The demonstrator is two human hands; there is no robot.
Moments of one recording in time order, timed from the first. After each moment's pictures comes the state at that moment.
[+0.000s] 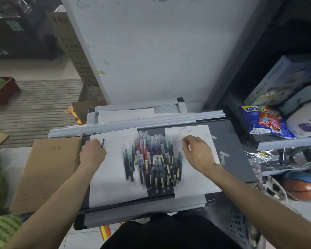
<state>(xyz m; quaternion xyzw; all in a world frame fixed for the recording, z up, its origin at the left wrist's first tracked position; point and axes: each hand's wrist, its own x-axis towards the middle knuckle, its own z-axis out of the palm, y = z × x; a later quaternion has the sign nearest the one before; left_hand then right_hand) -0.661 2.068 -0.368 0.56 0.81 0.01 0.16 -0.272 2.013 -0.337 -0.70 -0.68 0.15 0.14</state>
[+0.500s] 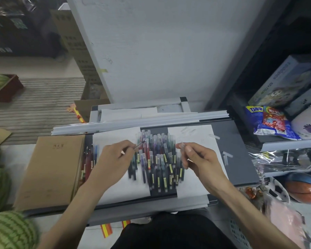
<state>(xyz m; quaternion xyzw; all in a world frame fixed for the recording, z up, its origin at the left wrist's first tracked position) -0.578 1.981 -0.224 0.64 0.64 0.21 0.37 -0.311 1.951 -0.248 -0.52 -0.40 0.59 0.47</state>
